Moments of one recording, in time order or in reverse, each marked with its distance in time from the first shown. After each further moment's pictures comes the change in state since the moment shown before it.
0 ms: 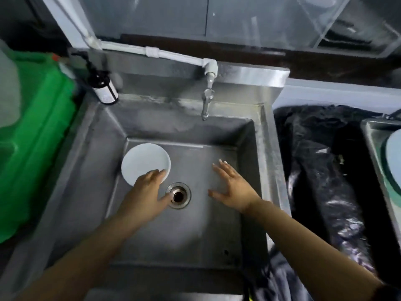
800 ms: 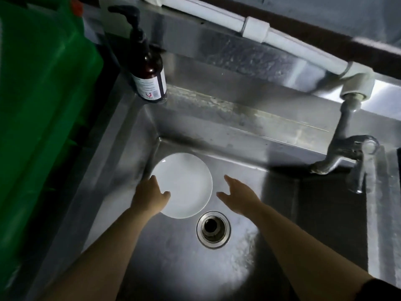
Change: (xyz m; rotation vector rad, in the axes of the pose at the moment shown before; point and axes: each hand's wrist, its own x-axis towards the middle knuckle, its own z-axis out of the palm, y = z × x) left_hand 0.184 -0.201 0.050 -0.243 -0.148 -0.570; right_hand 0.256 -0.026 0.099 -0.104 -0.365 0.298
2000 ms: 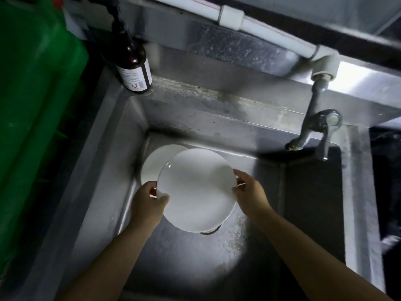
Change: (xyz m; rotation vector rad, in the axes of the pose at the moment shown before) left_hand -0.077 0.014 0.016 -0.547 0.150 -0.002; right_hand -0.072 0.023 0.003 0.666 0.341 0.090
